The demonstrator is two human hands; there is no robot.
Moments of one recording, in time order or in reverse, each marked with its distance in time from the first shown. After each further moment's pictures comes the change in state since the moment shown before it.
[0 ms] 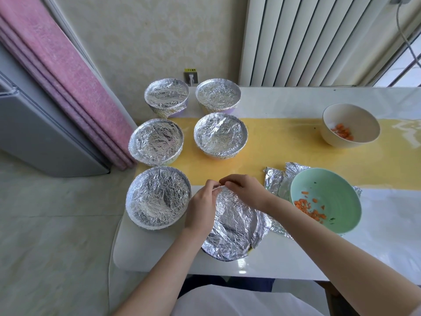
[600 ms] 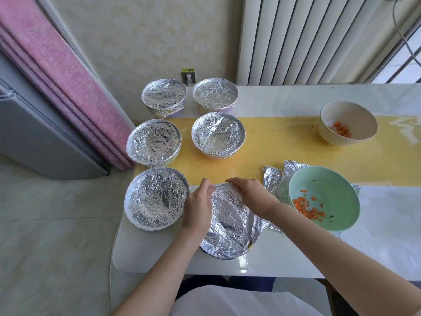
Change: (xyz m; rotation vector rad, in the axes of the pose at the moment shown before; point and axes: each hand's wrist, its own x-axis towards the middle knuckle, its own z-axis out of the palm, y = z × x) left_hand 0.002 0.004 -0.003 0.054 0.038 -0.078; right_hand -0.010 0.020 0.005 -0.215 0.120 -0.132
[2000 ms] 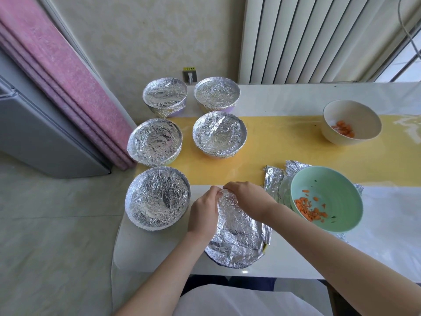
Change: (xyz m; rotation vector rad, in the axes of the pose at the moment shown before) left_hand -0.010 -0.004 0.014 0.022 -0.100 0.051; right_hand 0.001 -0.010 0.003 -0.278 -0.150 -0.017
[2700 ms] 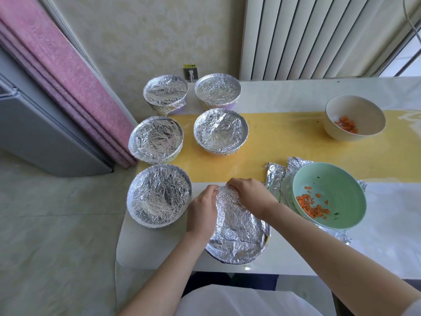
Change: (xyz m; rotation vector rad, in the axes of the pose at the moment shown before) left_hand -0.005 -0.007 0.000 -0.026 0.081 -0.043; right_hand 0.003 0.007 0.012 0.098 0.073 0.014
